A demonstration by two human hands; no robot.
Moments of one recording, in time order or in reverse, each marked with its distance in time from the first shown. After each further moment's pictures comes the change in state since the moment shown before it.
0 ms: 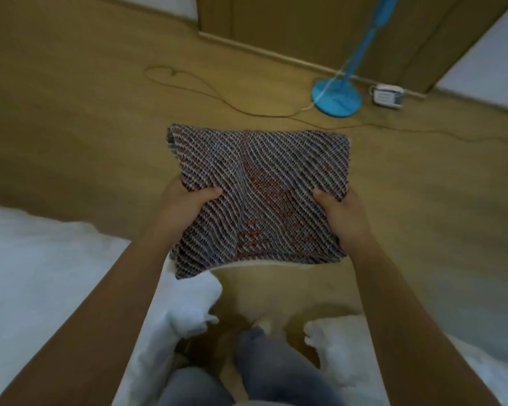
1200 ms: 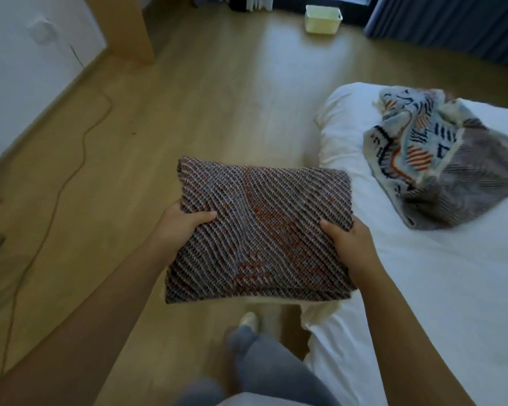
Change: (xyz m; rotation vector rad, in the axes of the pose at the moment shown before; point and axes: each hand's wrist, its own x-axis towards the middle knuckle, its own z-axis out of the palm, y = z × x) left_hand 0.009 0.094 0.917 0.734 -1.476 0.024; right_hand 0.055 0.171 -0.604 0.437 1.483 0.533
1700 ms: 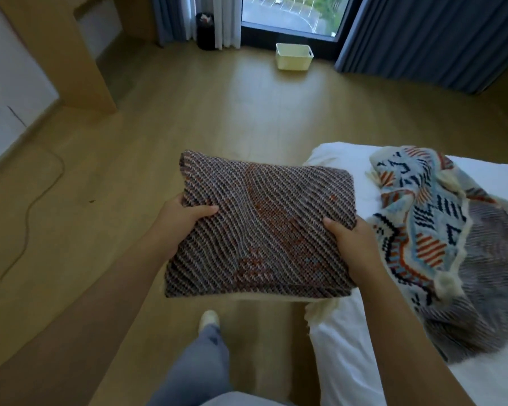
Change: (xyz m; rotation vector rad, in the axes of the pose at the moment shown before) left_hand 0.339 0.213 0.066 -0.004 -0.097 0.058; right_hand 0.342 -0.139 0.036 0.082 0.164 -0.020
